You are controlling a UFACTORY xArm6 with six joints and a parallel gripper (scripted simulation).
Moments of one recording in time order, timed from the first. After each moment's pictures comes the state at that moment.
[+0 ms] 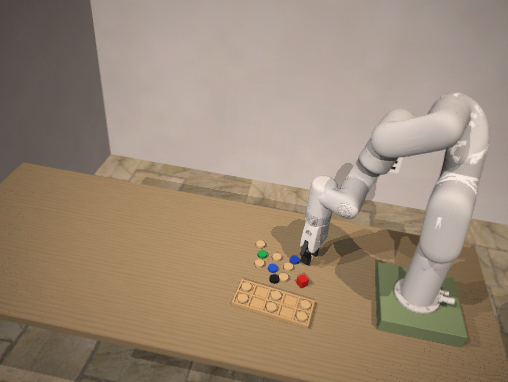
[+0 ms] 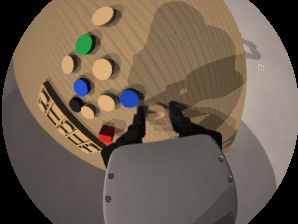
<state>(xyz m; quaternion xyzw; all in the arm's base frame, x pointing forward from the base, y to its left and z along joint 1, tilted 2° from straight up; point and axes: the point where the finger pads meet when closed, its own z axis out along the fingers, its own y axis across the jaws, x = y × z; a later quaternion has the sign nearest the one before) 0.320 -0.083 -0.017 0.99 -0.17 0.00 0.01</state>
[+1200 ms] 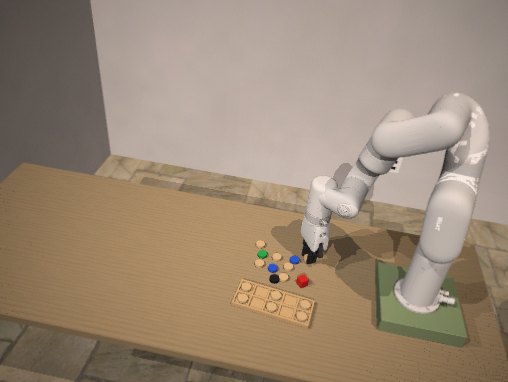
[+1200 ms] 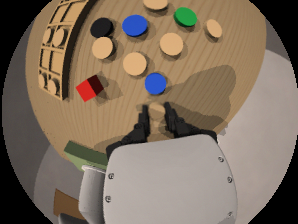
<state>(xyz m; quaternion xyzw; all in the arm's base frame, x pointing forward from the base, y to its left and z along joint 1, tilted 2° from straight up) 0.321 -0.083 -0.016 0.96 0.30 0.00 0.01</state>
